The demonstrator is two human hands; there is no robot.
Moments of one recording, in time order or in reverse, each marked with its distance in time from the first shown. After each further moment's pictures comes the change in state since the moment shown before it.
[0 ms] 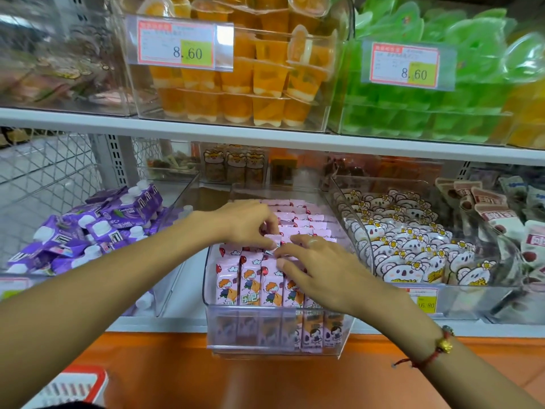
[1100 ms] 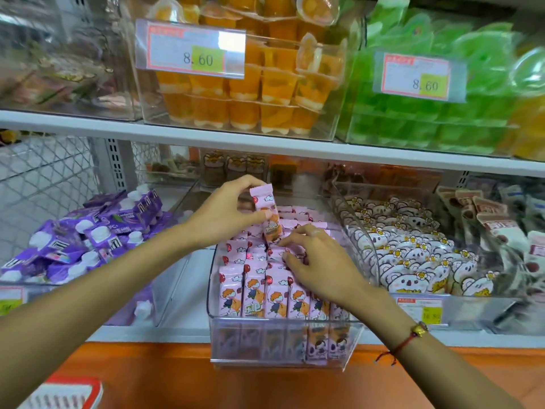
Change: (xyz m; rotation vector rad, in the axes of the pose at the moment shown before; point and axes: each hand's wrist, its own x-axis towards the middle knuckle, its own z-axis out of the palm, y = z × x) left_hand -0.028 -0.013 -0.006 -0.776 0.505 -0.010; right_hand 0.031 0.009 0.013 0.157 0.196 0.063
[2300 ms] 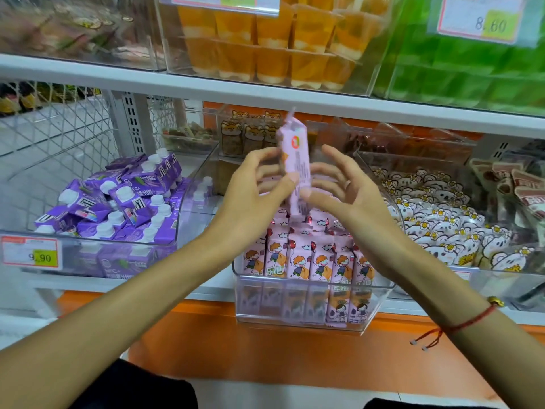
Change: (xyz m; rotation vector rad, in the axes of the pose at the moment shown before) left_hand -0.057 0.040 0.025 -0.340 0.262 -0.149; right_hand -0.011 -0.039 -0.032 1.049 0.126 0.085
